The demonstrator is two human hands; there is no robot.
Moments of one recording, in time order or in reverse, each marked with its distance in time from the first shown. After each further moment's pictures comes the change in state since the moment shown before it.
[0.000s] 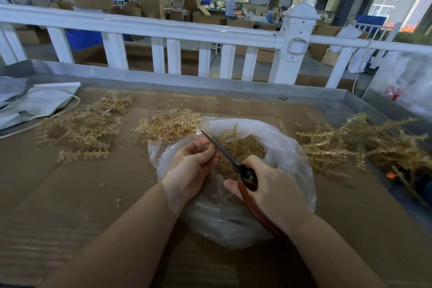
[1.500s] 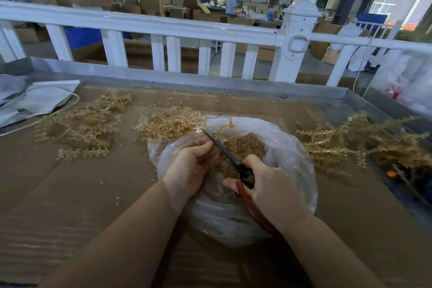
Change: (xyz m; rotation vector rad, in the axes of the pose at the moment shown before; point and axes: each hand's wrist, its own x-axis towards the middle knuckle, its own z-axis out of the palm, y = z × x) left_hand 0.005 0.001 0.001 -0.019 0.075 -0.025; right_hand 0.002 -0.001 0.007 -0.063 0.000 0.018
